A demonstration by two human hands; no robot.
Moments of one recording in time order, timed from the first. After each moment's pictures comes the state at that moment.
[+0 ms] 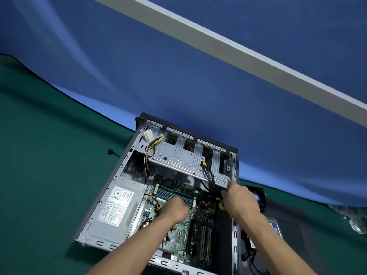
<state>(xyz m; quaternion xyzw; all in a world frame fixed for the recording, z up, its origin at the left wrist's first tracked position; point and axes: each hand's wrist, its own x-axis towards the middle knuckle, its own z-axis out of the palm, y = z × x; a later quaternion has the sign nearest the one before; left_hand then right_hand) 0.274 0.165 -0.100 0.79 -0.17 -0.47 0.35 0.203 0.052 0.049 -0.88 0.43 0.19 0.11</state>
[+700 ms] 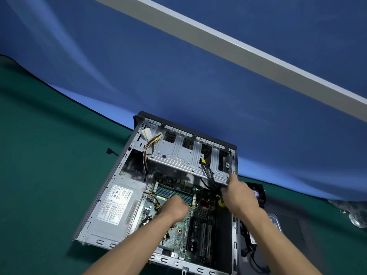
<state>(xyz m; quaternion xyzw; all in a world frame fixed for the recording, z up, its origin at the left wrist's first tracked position) 0.272 0.167 -0.097 0.80 -0.16 -0.47 0.34 0.204 0.050 0.049 -0.87 0.43 0.20 0.11</state>
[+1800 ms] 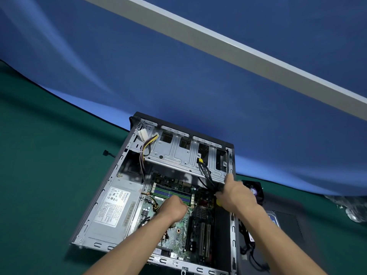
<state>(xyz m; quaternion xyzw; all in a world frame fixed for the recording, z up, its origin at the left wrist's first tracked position) 0.272 0.168 -0.094 0.79 -0.16 -0.47 0.36 0.205 0.049 0.050 -0.89 0.40 0.23 0.05</state>
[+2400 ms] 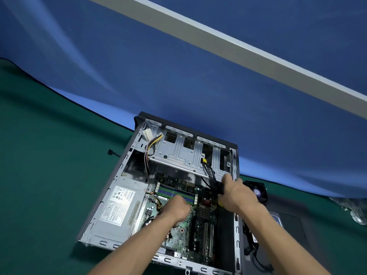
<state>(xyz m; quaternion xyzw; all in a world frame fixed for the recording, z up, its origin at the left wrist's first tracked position) 0.273 0.168 -0.097 0.80 -0.18 -0.46 0.34 0.210 0.054 0.048 -0.89 0.38 0.27 0.04</state>
